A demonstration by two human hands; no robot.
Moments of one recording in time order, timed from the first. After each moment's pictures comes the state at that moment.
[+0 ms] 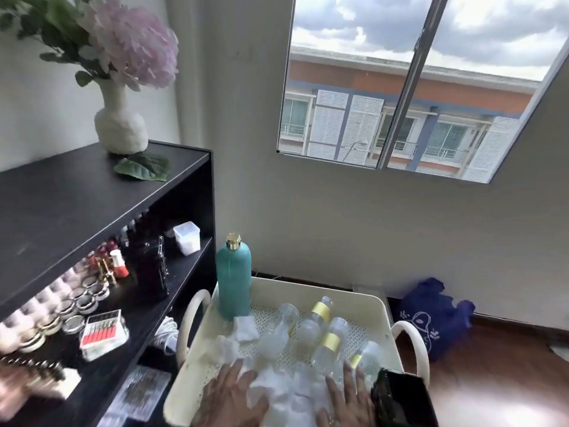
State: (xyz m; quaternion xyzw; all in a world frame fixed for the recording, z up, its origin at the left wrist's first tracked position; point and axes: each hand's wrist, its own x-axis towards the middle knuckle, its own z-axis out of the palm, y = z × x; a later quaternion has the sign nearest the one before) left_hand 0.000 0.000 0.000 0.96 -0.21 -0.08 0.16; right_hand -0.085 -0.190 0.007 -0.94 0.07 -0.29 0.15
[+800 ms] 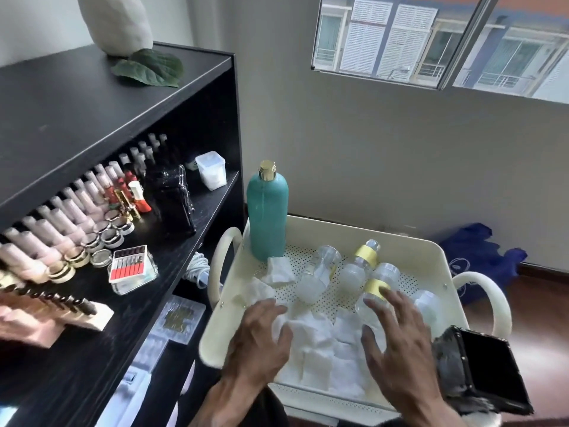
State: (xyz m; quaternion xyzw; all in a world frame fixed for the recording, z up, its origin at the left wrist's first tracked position) left_hand 0.012 0.020 -0.007 0.91 -0.15 -0.06 0.39; right_hand -0.064 -0.188 0.024 -0.96 0.15 -0.13 0.17
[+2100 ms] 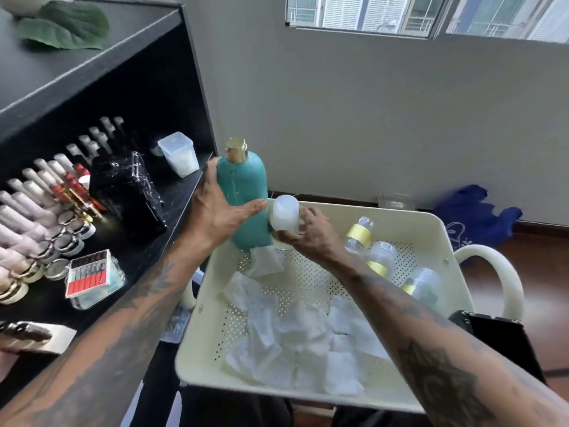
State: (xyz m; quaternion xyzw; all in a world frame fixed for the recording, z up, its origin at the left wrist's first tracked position) left_hand 0.188 0.006 0.062 0.87 -0.13 0.06 0.47; right_hand 0.130 -0.179 0.011 -0.91 0.10 0.01 0.39
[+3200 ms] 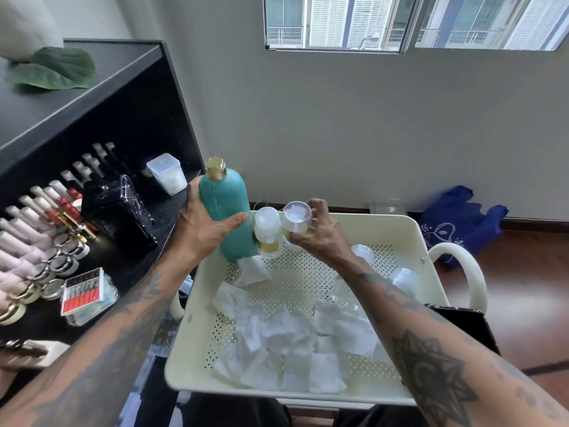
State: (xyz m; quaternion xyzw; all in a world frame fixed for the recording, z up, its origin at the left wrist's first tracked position) left_hand 0.187 0.007 0.059 0.87 -0.12 0.05 0.47; right_hand 0.112 -0.218 0.023 -0.85 0.14 -0.08 0.50
